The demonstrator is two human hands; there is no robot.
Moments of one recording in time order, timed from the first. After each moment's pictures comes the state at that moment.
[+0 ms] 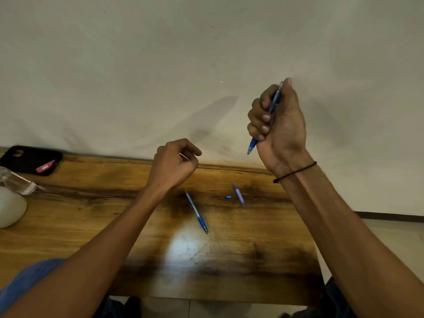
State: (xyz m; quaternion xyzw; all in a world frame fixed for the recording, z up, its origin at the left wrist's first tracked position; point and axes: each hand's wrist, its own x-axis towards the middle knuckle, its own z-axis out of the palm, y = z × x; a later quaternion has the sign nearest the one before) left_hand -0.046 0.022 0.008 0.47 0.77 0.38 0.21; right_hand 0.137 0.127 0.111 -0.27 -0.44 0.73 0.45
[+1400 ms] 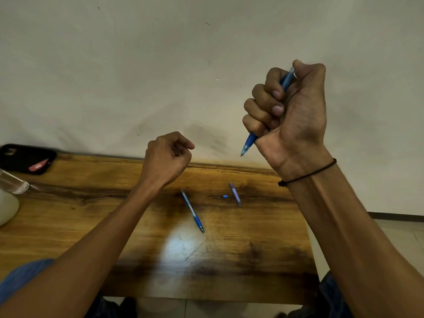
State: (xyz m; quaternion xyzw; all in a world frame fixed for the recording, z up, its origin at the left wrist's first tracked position) left_hand -0.050 0.021 0.015 0.47 0.75 0.42 0.17; right_hand 0.142 0.097 0.165 -0.22 -0.38 0.79 0.43
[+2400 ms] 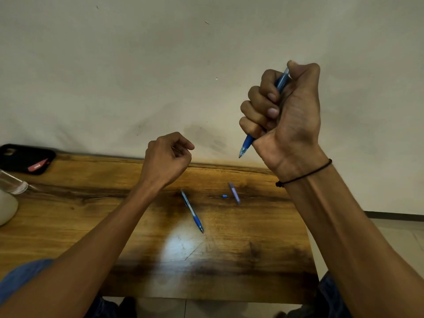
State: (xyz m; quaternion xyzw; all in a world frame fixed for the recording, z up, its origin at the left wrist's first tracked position) left_hand -0.048 0.022 0.013 0.48 0.76 0.41 0.16; right_hand 0.139 0.095 0.163 -0.24 -0.38 0.79 0.42
